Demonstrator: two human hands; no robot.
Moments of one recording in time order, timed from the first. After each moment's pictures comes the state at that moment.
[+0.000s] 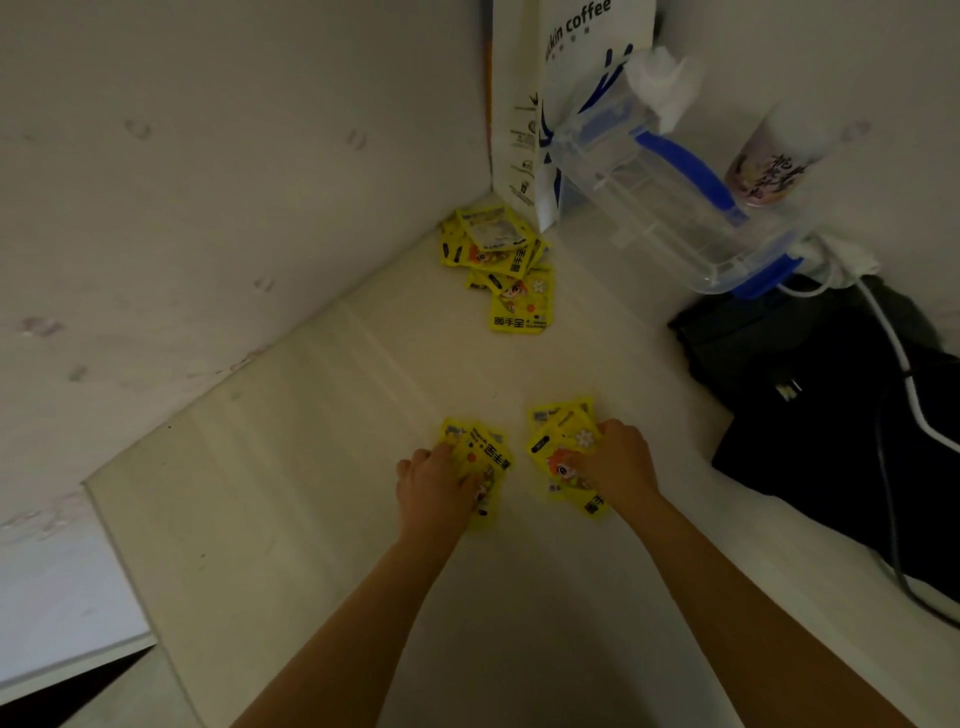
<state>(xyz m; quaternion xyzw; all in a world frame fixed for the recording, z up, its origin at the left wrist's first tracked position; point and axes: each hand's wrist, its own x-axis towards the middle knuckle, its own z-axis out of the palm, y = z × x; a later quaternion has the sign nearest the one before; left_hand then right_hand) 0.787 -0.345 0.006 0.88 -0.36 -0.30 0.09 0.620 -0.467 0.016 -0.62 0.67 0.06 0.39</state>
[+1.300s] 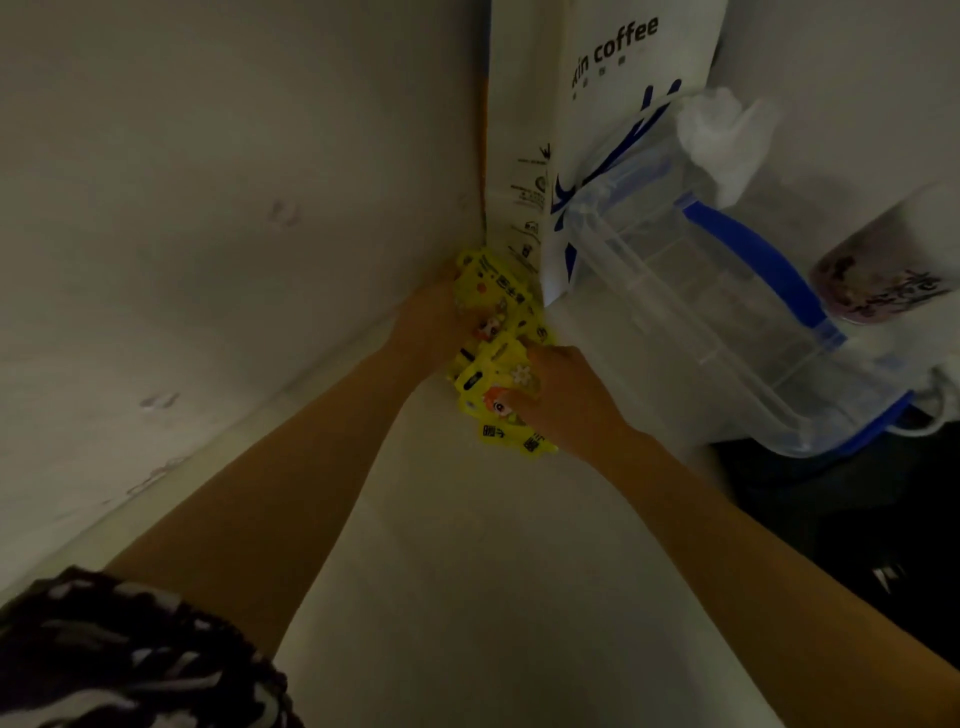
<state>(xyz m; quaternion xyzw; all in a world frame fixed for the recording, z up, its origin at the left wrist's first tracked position) 0.918 -0.629 0.030 0.78 -0.46 -0.32 0.28 0.743 -0.643 0.012 -0.82 0.46 -0.01 0.35</state>
